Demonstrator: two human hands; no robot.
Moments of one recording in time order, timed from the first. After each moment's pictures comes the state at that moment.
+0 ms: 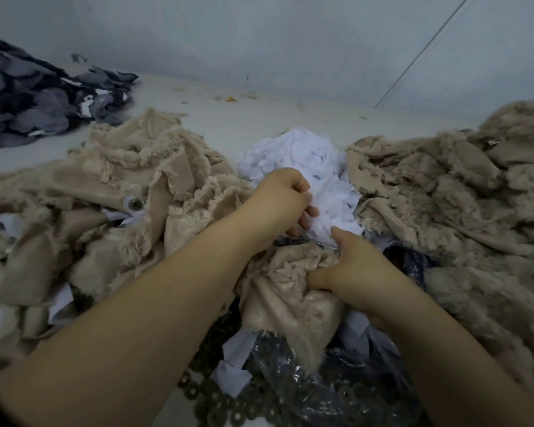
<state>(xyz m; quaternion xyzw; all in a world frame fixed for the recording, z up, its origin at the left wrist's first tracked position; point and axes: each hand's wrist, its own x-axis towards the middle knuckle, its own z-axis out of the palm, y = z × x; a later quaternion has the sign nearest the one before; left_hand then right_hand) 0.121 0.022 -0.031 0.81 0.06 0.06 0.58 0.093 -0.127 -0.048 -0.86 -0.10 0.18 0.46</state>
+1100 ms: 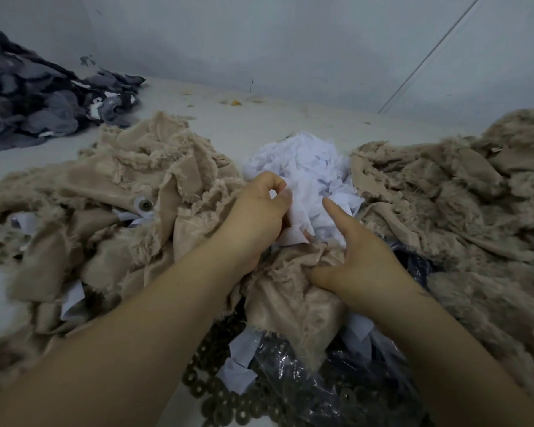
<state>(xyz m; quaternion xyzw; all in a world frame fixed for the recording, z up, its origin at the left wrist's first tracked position) 0.093 0.037 -0.042 0.75 0.09 0.13 0.64 0.080 -0.126 -0.035 -0.87 -0.16 0.09 0.47</state>
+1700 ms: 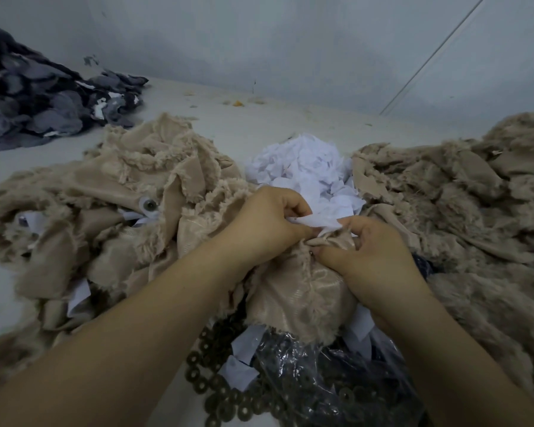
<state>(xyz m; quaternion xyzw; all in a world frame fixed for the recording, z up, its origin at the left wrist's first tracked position) 0.077 0.037 -0.029 0.86 -0.02 0.11 0.50 0.080 -0.126 -0.035 -0.79 -0.12 0.05 0.60</state>
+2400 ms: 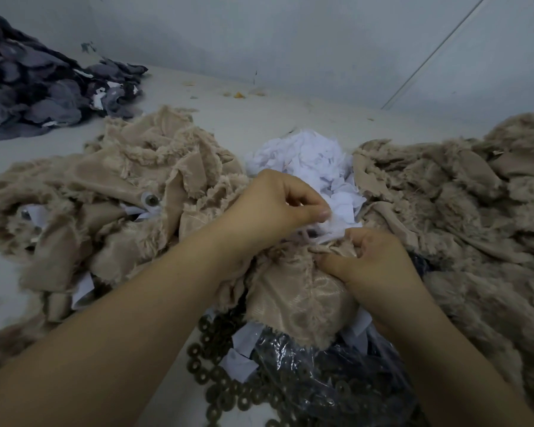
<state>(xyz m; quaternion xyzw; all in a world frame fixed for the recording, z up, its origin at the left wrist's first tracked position) 0.075 0.041 -0.014 0.83 -0.08 0.11 0.55 0.072 -0.132 -0.034 -0.80 -0.11 0.08 0.58</state>
